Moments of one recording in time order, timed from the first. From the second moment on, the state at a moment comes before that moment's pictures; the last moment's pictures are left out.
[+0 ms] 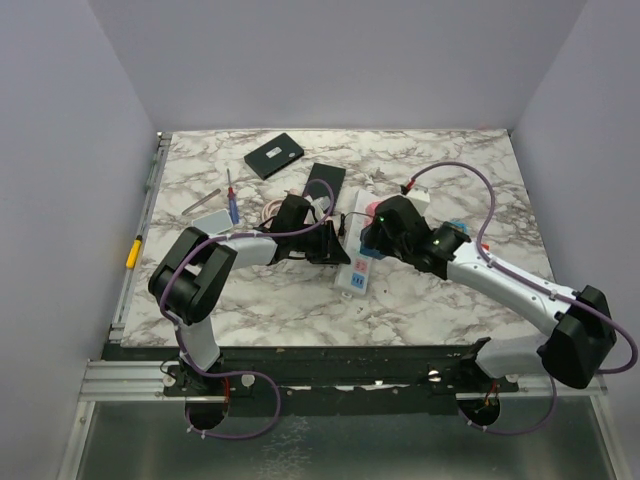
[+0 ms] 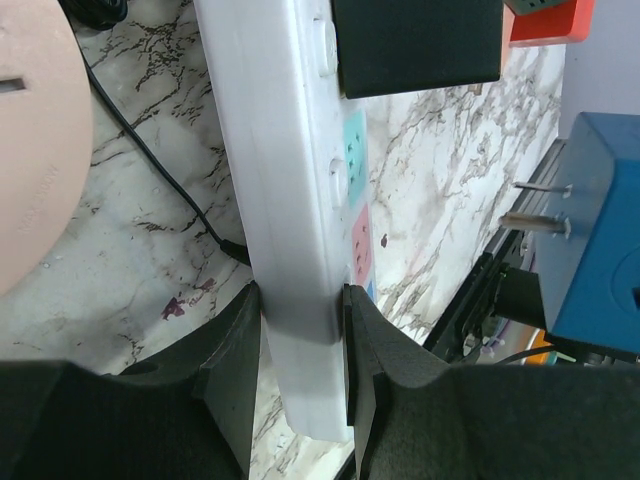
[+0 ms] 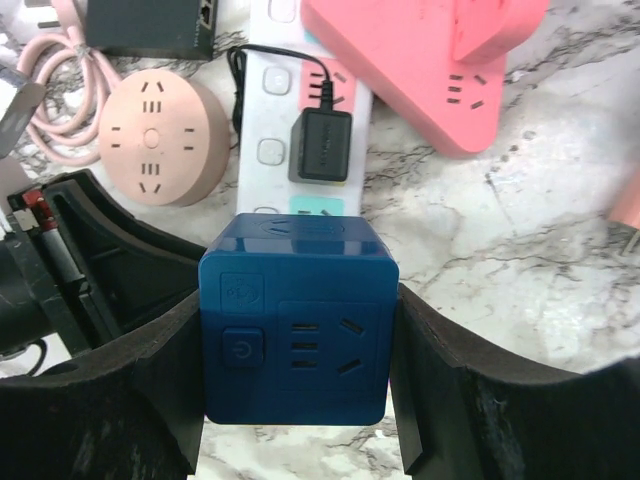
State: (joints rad) left arm -0.56 1.79 0.91 0.17 0.60 -0.67; right arm 0.76 1.33 1.01 -0.50 0.42 0.84
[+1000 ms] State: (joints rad) left arm -0.56 1.78 0.94 0.09 0.58 -0.61; right arm -0.01 1.08 0.82 -0.60 0.09 0.64
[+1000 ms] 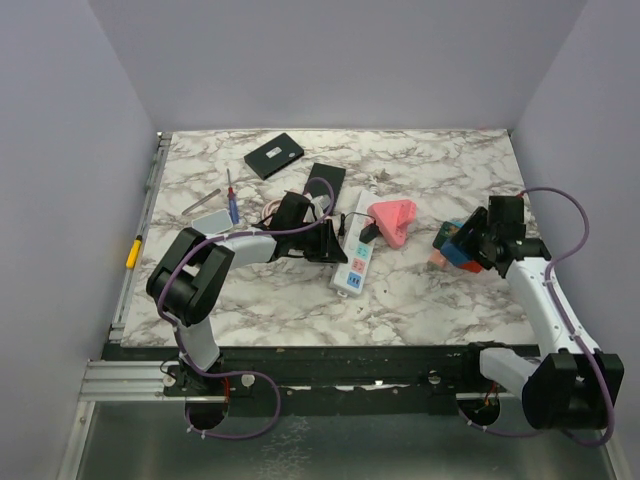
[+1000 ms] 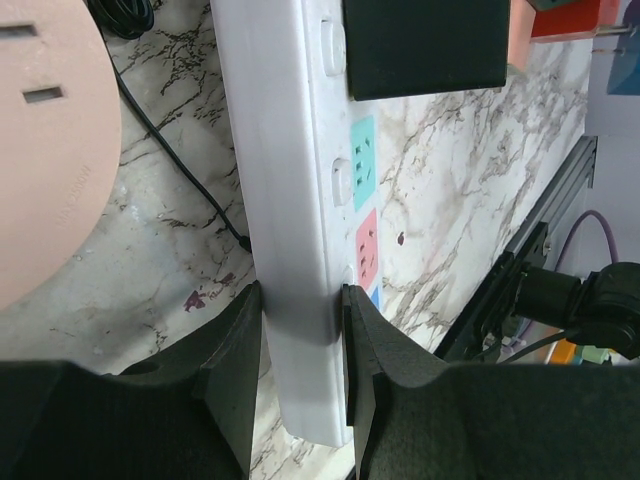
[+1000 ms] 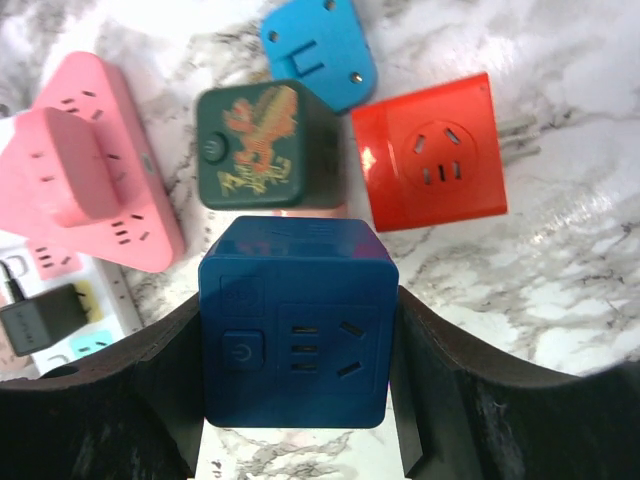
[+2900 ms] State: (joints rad) left arm -0.55 1.78 0.94 0.05 0.56 -0.57; right arm -0.03 1.09 0.78 -0.58 0.27 0.58
